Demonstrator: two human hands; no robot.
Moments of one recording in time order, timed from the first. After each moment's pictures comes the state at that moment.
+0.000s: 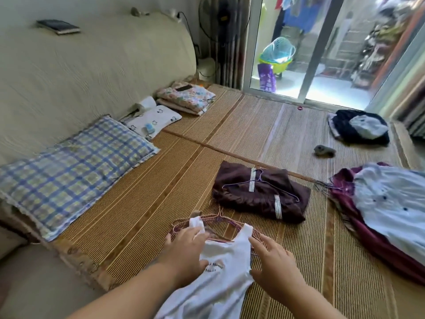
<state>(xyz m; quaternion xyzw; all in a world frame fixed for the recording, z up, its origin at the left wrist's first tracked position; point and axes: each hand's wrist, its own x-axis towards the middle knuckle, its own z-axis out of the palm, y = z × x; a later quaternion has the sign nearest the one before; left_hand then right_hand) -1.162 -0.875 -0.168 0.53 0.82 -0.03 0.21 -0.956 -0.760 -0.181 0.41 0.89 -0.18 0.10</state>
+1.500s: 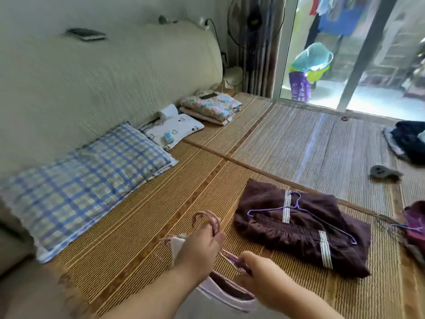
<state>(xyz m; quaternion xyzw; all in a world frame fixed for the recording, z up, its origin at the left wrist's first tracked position) -1.248 -0.762 -0.235 0.39 0.83 0.33 0.22 -1.108 -0.661 -0.258 0.28 0.87 -0.39 0.11</state>
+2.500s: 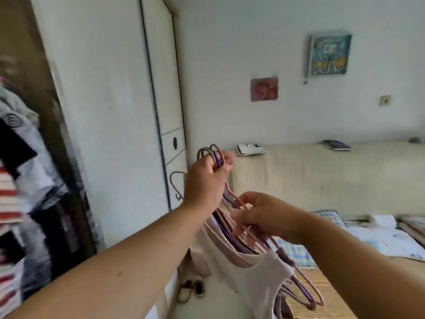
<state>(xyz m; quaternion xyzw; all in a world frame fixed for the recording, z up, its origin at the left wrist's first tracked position) -1.113 -1.168 0.239 0.08 0.76 0.55 -0.34 -1.125 -1.019 0.212 -0.25 0.79 -0.53 0.19</state>
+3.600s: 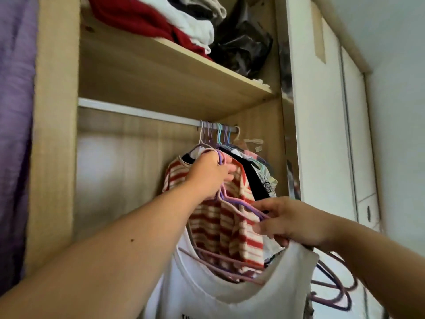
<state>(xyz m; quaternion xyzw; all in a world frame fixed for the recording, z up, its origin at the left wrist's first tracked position) -0.889 -1.544 0.415 -0.16 0.79 0.35 -0.48 -1.009 -1.388 0.360 -0.68 0.62 -0.37 0.15</state>
